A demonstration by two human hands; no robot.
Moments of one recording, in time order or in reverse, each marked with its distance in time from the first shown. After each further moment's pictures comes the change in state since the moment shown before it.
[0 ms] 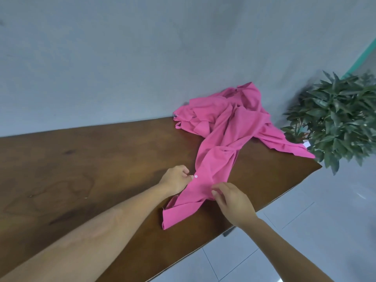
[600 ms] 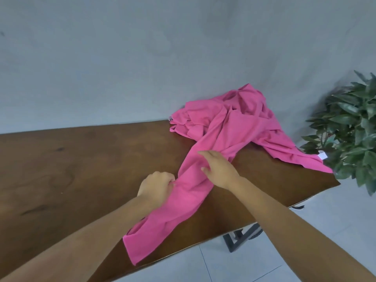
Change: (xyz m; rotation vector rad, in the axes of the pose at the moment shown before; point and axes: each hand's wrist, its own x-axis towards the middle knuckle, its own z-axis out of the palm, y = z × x) left_hand -0.009 0.039 0.040 0.395 0.271 0.029; right_hand 0.127 0.080 -0.042 0.017 -0.217 -0.174
